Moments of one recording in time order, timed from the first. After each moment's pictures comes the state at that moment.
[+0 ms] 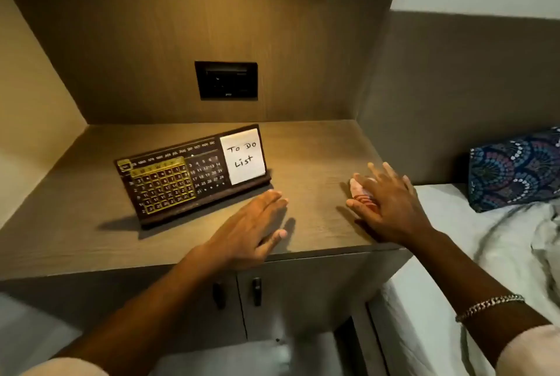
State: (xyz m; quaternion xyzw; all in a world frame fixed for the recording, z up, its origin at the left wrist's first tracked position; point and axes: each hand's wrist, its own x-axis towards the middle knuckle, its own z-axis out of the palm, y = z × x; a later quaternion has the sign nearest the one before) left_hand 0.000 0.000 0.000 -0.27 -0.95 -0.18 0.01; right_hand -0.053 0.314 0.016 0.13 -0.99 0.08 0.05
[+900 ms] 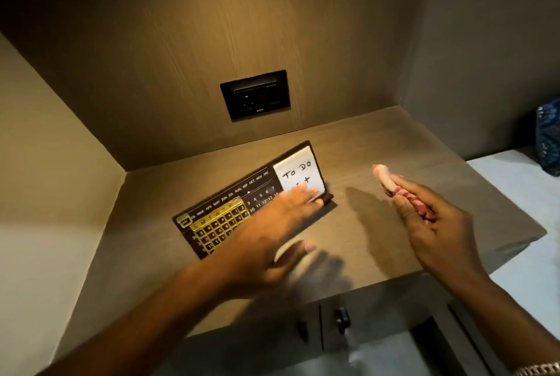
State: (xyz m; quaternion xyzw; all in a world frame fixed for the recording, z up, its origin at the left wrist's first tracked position) left_hand -0.021 -0.093 0.084 -0.39 -0.90 -0.21 0.00; right_hand -0.007 0.176 0.037 0.01 -0.84 0.50 0.23
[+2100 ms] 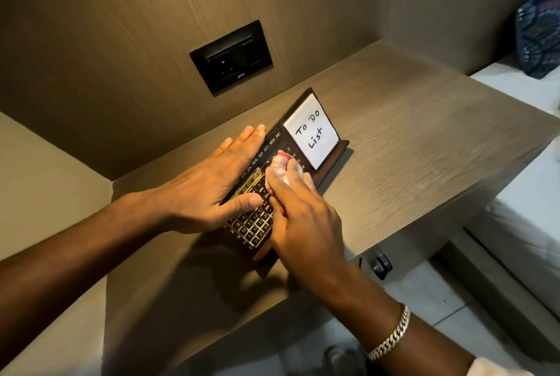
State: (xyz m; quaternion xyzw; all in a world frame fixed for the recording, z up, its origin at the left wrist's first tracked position) left_hand -0.106 -0.190 0.102 -0.45 -0.88 -0.07 -0.13; right_hand -0.003 -0.043 0.021 -0.02 -0.90 0.41 0.14
